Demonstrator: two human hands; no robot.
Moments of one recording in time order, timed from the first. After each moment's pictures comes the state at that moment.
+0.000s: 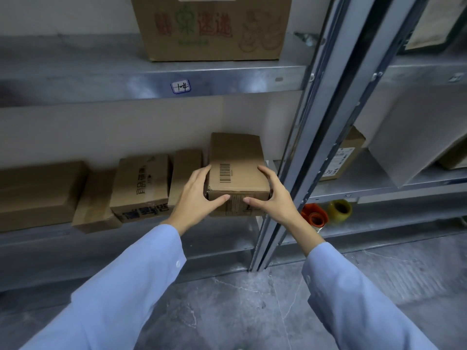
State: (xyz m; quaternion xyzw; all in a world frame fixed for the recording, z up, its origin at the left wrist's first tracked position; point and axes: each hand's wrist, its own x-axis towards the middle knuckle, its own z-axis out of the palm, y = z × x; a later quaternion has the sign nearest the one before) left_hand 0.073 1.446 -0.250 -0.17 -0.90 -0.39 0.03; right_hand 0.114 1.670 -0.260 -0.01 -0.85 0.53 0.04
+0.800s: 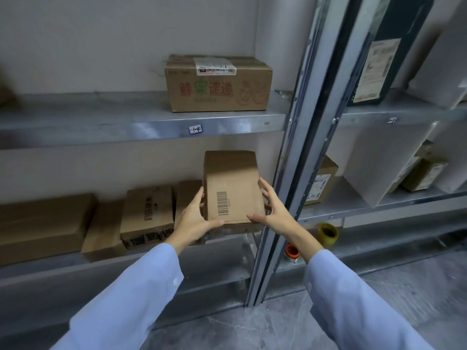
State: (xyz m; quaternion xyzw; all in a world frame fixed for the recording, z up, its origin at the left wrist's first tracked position) left_hand 0.093 1.426 -0.214 -0.11 -0.84 -0.53 -0.10; right_hand 0.142 1.661 -0.203 -0.01 -0.82 0.57 -0.01
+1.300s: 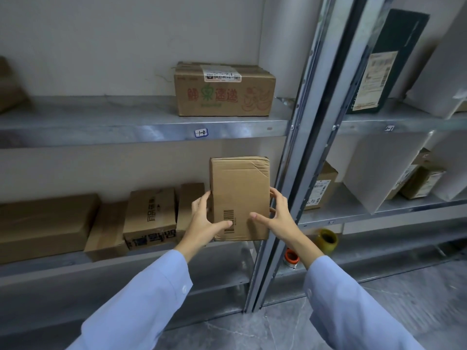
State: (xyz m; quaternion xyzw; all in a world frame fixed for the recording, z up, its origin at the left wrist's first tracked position) left_hand 0.115 1.440 -0.212 -0.10 -0.81 -0.57 -0.07; right_hand 0.149 1.657 -0.205 -0.06 -0.83 0.55 0.05
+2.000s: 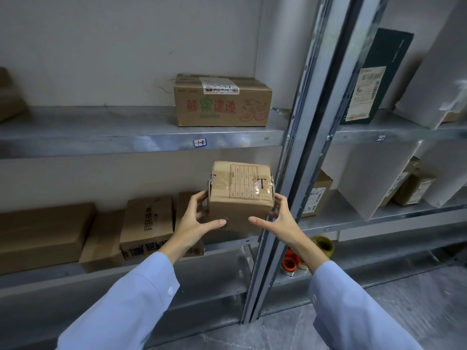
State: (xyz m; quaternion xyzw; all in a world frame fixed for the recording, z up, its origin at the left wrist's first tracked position) left_hand 0.106 1.419 -0.190 -0.15 -0.74 -0.65 -0.09; right_hand 0.155 1.666 -0.188 -0.05 -0.80 0.59 0.04
